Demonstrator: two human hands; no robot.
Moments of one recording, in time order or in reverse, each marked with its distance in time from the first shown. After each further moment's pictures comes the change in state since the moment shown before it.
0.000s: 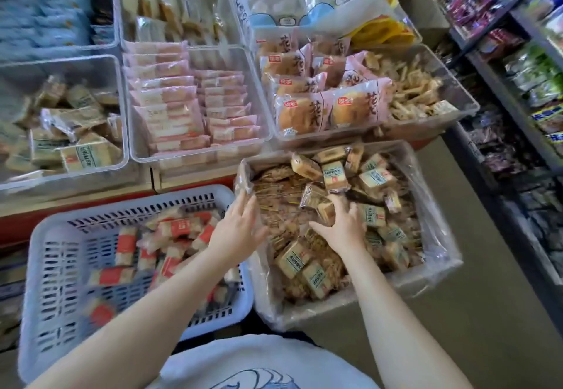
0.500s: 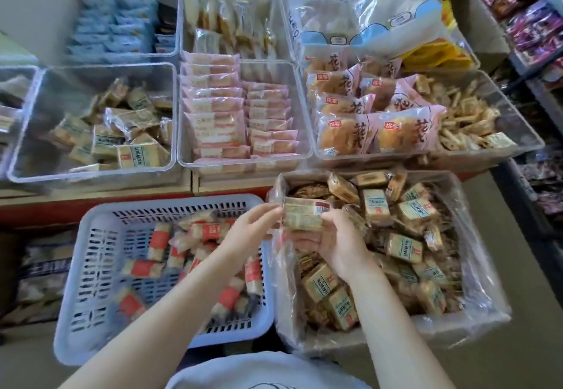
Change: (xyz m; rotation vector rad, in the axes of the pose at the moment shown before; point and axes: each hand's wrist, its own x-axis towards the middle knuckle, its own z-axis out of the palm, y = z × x) left_hand -0.020 -0.002 -0.052 -1.010 0.070 -0.190; right_hand -0.052 -0.106 -0.046 1.382 -0.675 -0.084
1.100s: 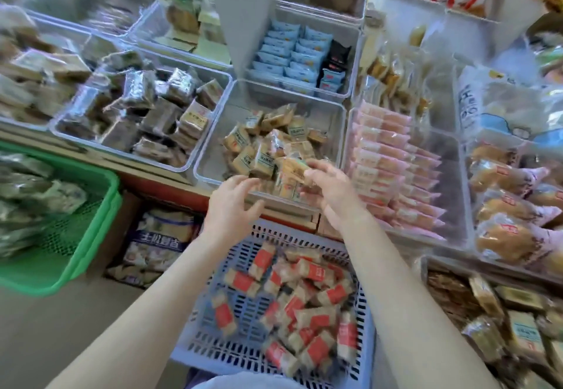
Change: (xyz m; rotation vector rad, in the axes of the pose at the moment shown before) left_hand -0.012 -0.040 -0.313 0.652 0.649 0.167; right_hand 0.182 0.004 0.310 -0.378 -0.090 0.003
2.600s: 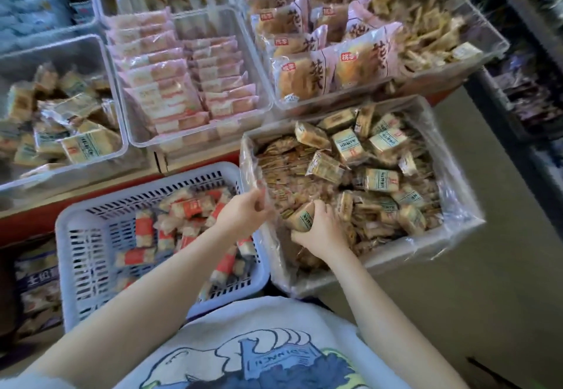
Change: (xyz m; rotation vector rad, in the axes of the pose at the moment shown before) left_hand -0.148 0.214 0.223 0.196 -0.744 0.148; right_hand -0.222 0.221 -0.287 -0.833 0.484 0.243
